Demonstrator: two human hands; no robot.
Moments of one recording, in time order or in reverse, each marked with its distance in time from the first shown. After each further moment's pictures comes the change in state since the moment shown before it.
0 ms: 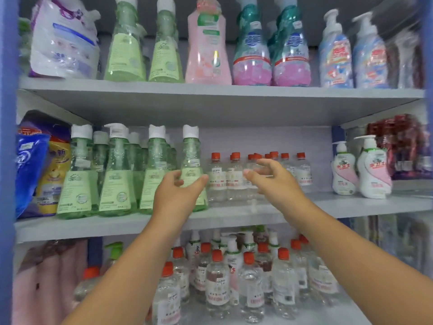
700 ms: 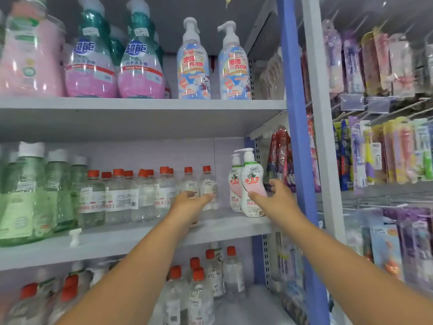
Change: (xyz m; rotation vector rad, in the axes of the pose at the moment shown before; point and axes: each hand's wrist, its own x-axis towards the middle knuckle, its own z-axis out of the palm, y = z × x) left_hand -0.022 0.053 0.385 0.049 -0.257 -0.231; right_hand 0.093 0.176 -0.325 -0.156 0.143 0.134
